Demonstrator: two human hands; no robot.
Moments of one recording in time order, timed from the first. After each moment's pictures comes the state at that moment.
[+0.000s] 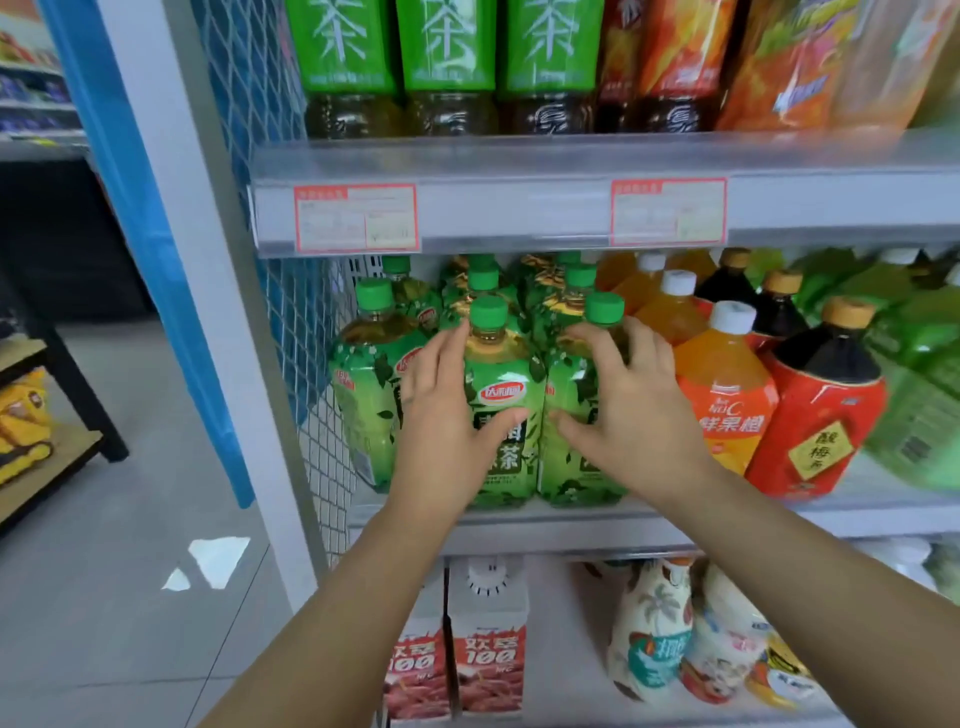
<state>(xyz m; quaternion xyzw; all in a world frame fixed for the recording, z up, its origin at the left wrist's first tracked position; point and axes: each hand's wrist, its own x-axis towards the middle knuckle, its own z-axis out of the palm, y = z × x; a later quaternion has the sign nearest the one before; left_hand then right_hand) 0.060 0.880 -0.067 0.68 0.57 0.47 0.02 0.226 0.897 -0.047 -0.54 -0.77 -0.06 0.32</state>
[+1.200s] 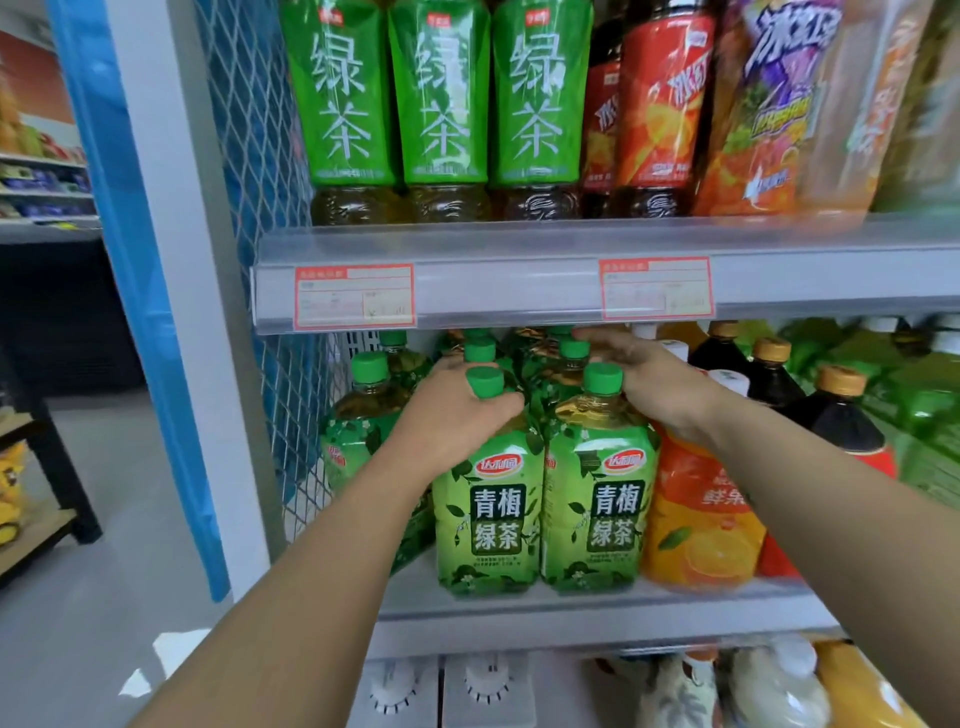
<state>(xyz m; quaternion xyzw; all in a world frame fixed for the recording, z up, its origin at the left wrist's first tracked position) 0.052 0.936 -0.006 0.70 0.57 0.40 0.13 0.251 0.979 0.007 -0.47 -0.71 0.34 0.40</state>
